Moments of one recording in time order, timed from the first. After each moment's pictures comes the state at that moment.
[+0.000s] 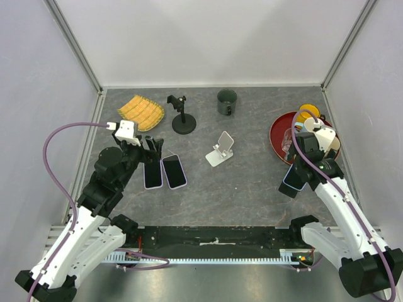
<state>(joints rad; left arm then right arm) -0.49 0.62 0.76 -0.25 -0.21 -0.15 0.23 0.92 0.84 -0.78 0.64 0.57</state>
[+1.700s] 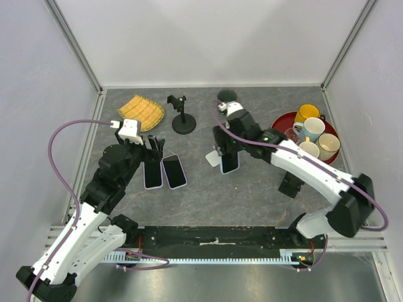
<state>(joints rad) -0.49 0.65 0.75 -0.25 -0.21 -0.15 0.72 1.38 1.25 -0.58 0.19 0.30</state>
